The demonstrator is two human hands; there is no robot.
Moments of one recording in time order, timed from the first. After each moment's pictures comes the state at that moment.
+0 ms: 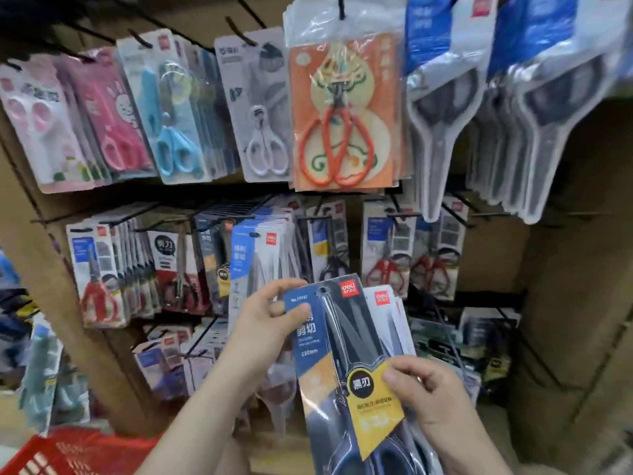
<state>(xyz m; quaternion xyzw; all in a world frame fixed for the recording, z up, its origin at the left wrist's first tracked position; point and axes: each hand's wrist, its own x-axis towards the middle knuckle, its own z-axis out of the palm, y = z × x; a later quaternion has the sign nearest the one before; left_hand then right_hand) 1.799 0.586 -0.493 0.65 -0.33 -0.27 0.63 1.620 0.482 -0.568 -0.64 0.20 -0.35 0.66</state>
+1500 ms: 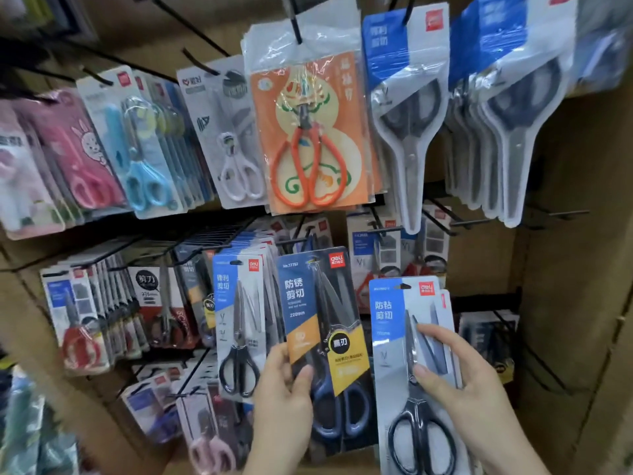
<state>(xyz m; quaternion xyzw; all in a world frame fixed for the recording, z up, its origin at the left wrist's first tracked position) 1.778 0.569 -0.559 0.71 -0.33 -0.12 0.61 1.603 0.443 -0.571 -0.66 0.30 -0.43 0.53</state>
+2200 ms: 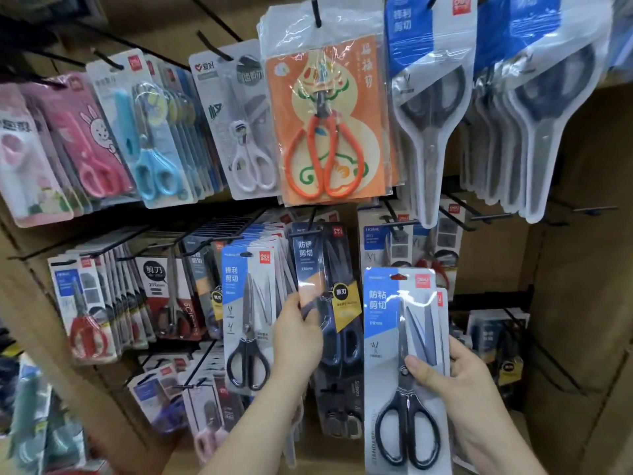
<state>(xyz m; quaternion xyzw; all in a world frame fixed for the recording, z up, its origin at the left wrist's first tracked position) 1.826 0.507 -0.544 0.77 -0.31 -0.09 0.55 1.631 0.445 -0.576 -0.51 0.28 -0.42 0.70</state>
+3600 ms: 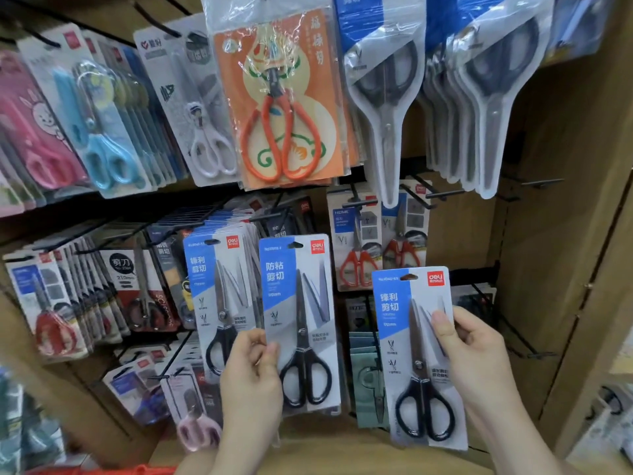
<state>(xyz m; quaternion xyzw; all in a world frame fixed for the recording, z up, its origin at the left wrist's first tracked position) 1.788 0.574 -0.578 0.73 -0.30 -0.02 0.61 1.589 0.434 -0.570 -0.55 0.35 -0.49 0.58</state>
